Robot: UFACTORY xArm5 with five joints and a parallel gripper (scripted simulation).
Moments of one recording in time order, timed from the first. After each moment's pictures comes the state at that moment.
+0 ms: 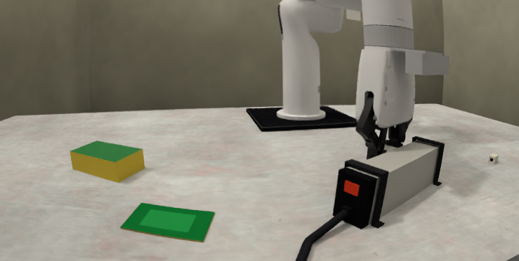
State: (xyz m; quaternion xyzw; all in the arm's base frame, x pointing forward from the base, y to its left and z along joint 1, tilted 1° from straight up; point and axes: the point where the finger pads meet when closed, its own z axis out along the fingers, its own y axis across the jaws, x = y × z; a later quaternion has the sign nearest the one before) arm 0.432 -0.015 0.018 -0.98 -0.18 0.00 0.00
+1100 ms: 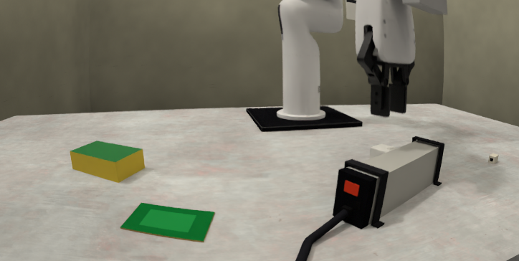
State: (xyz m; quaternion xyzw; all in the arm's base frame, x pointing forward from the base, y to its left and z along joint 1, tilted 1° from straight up) arm 0.432 -0.015 0.103 -0.98 -0.18 0.00 0.00
